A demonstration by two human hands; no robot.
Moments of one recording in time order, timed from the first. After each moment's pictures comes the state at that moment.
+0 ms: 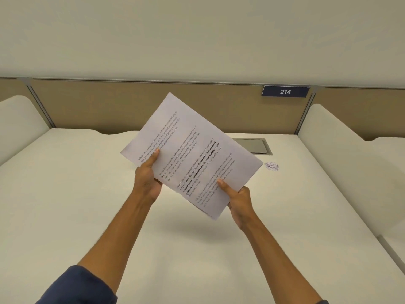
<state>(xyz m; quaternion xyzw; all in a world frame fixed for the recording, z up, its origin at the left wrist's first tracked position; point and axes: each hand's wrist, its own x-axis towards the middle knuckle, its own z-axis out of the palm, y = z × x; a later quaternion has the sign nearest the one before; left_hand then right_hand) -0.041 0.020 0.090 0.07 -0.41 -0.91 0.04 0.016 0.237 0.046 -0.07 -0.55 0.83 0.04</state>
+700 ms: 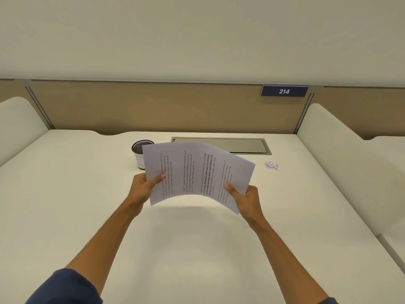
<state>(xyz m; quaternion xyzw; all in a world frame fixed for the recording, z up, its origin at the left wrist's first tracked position) -0.037 -0.015 0.049 0.06 -0.71 -0.70 0.00 0.014 0.267 0.032 -0.07 -0.70 0.71 0.08</state>
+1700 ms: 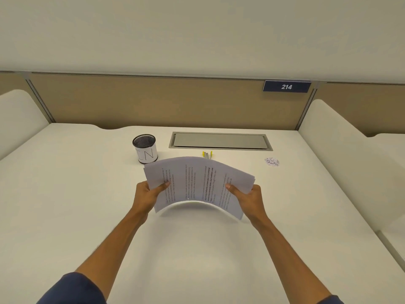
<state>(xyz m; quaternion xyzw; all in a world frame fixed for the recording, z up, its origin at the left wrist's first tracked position) -0.016 -0.004 0.013 0.08 -0.72 -0.69 0.03 0.021 0.272 0.024 -0.09 -0.72 0.69 0.07</state>
